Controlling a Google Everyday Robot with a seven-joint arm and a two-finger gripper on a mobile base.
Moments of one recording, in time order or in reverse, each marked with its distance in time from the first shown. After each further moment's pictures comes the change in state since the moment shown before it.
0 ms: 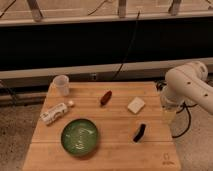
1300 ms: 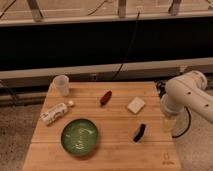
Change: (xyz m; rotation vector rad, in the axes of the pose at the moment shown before) arm 0.000 0.037 0.022 -0.020 -0.007 -0.020
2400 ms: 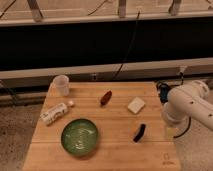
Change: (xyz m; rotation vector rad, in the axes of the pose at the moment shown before) arm 0.006 0.026 0.018 -0.022 -0.008 -0.027
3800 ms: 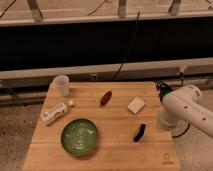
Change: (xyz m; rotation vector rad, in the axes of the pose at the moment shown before) arm -0.028 0.009 0.018 -0.026 -0.004 -0.060
